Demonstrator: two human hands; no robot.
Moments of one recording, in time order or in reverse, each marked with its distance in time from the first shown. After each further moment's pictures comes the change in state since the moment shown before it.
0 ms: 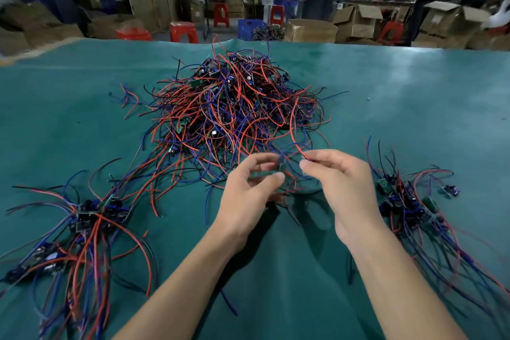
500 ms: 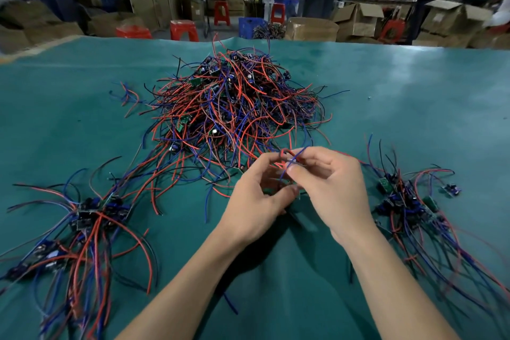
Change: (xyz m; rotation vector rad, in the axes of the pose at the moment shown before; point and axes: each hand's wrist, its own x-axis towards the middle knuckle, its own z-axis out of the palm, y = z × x) left_hand -0.003 -0.004 0.001 0.271 -0.161 0.135; right_hand -0.002 0.007 0.006 -0.059 -0.167 -0.191
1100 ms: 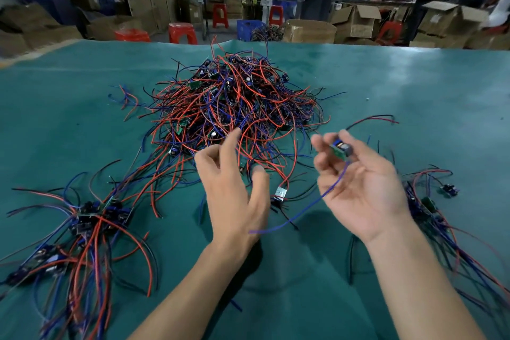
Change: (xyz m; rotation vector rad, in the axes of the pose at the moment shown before) left_hand -0.004 0.007 -0.004 0.509 0.622 0.238; right_hand 0.005 -0.030 -0.032 0.955 -0.137 0.446
